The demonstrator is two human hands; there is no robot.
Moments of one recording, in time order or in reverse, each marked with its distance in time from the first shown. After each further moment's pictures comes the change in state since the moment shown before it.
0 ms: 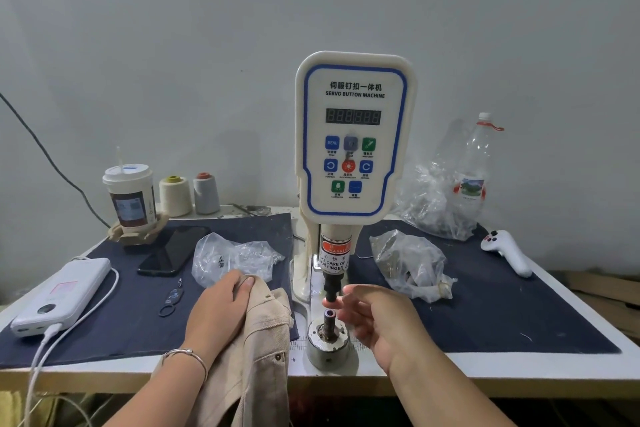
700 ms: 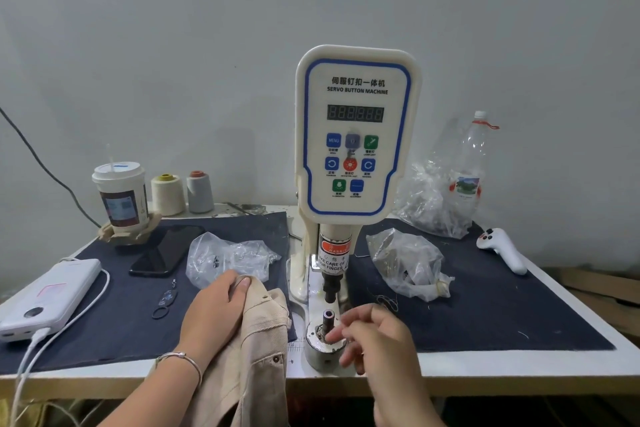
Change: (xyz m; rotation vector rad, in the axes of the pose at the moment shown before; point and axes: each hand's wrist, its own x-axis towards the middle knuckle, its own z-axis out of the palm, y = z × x) left_hand 0.000 -0.002 -0.001 -0.013 -0.006 0.001; right_hand -0.033 0.041 -0.003 -0.230 0.048 -0.367
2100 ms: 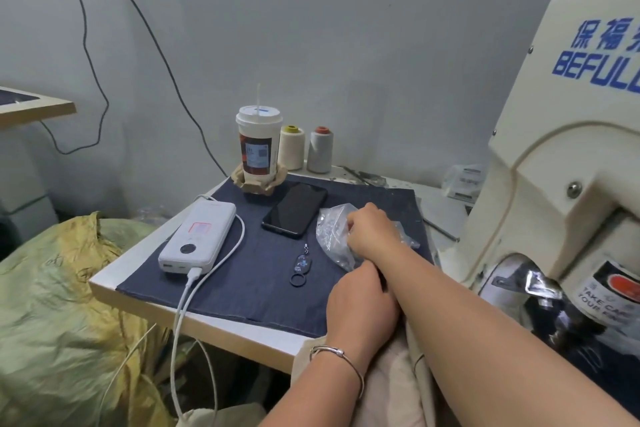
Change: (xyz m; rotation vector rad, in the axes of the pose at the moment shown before) left_hand 0.005 -0.005 -0.004 -0.103 -0.079 -0.090; right_hand 0.205 0.001 0.238 -1.332 -0.250 -0.399
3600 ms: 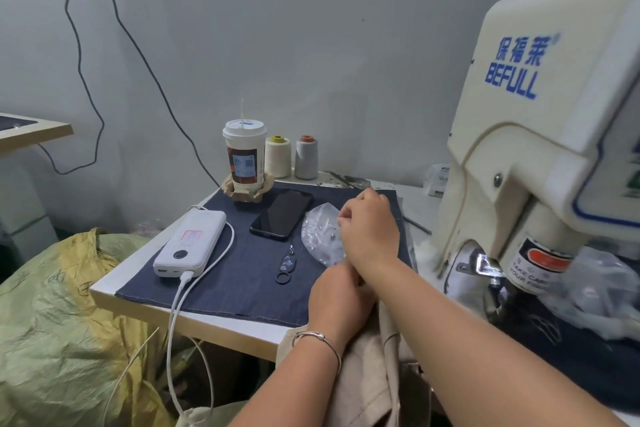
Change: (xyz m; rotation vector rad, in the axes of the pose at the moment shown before) left_hand -0.004 0.003 -0.003 0.132 -0.008 0.032; right_hand -0.063 0.001 -0.031 0.231 0.443 -0.045
